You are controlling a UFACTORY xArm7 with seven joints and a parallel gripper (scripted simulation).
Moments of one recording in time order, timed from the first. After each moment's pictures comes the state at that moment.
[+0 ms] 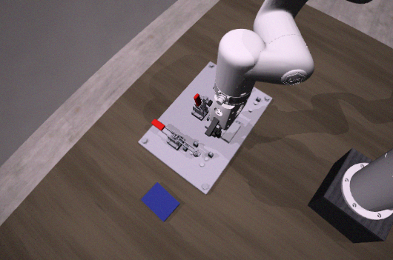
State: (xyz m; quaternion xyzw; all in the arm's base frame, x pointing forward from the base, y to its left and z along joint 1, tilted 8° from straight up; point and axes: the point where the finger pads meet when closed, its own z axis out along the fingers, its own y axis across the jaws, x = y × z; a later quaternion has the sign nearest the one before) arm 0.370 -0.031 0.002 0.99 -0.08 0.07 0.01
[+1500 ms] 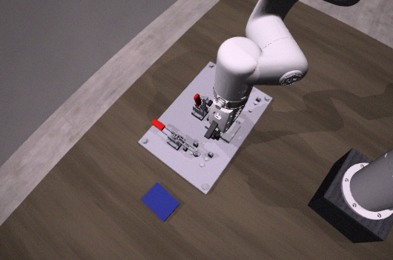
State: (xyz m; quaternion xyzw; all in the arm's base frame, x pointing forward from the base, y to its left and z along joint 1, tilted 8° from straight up) arm 0.374 -0.032 -0.016 0.99 -0.08 0.07 0.01
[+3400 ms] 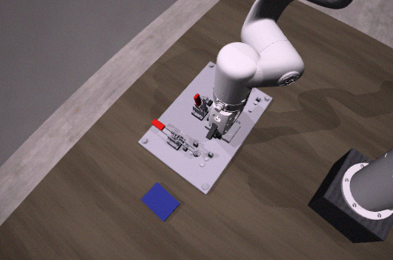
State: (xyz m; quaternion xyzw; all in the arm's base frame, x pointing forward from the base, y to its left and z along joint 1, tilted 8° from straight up) arm 0.376 -0.033 -0.029 0.99 -0.08 0.07 0.01
